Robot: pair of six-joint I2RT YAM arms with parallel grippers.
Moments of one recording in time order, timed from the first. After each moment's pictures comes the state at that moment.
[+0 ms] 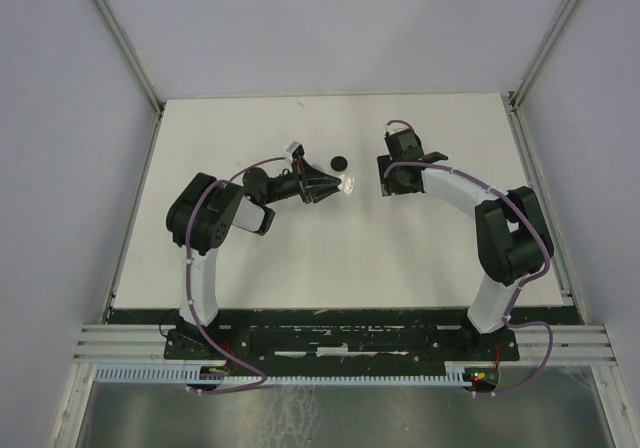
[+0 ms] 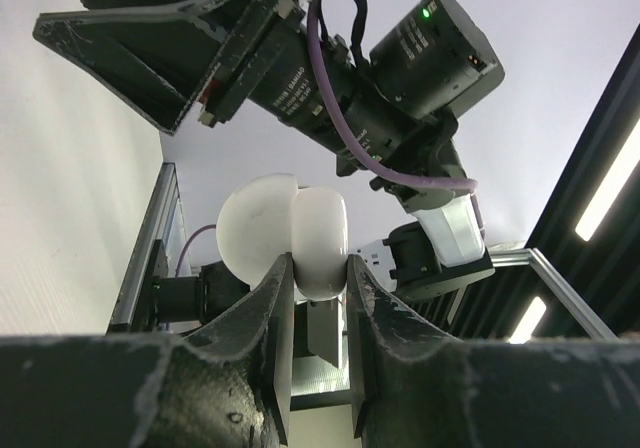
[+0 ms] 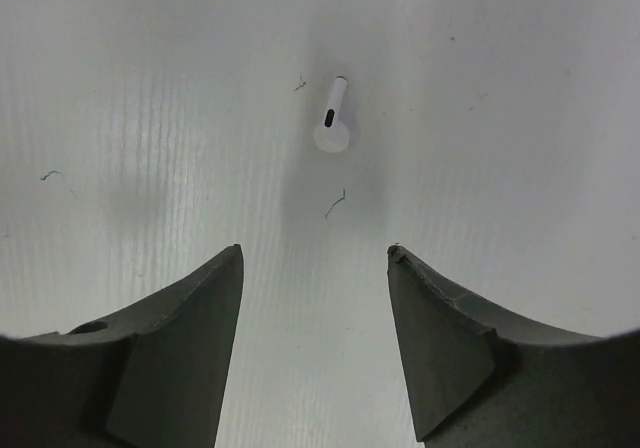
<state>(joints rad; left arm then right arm) -0.38 2.10 0.85 1.53 0.93 -1.87 0.41 1.77 1.23 -0.42 0.23 0.20</state>
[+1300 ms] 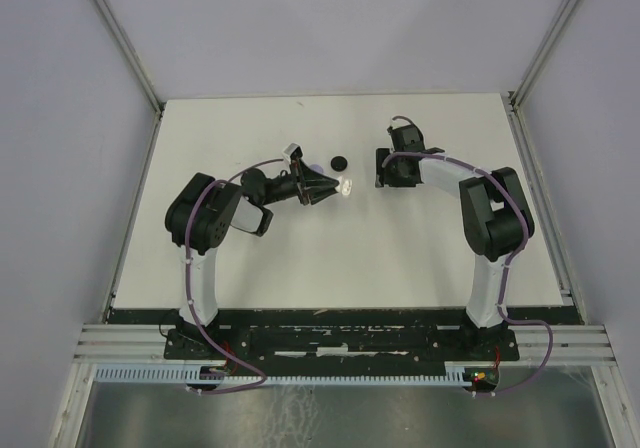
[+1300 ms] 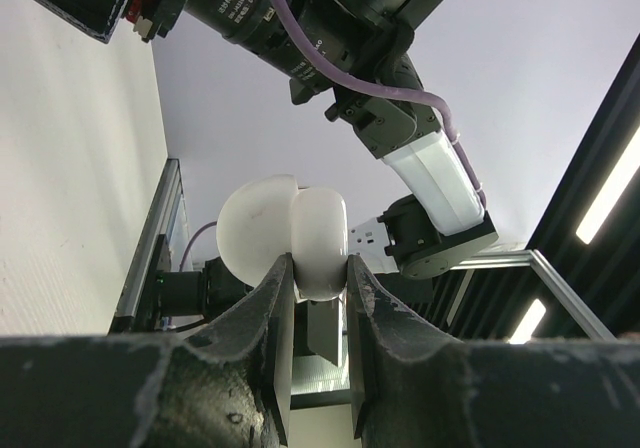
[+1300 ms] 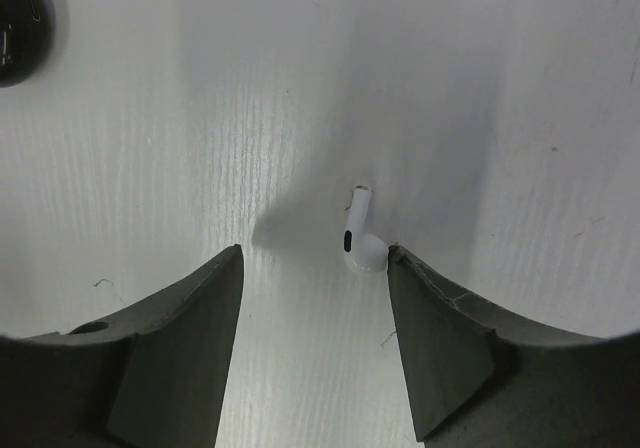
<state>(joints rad) -0.37 2.10 0.83 1.53 0.94 -1.87 0.33 1.99 1.32 -0.28 0.00 0.29</state>
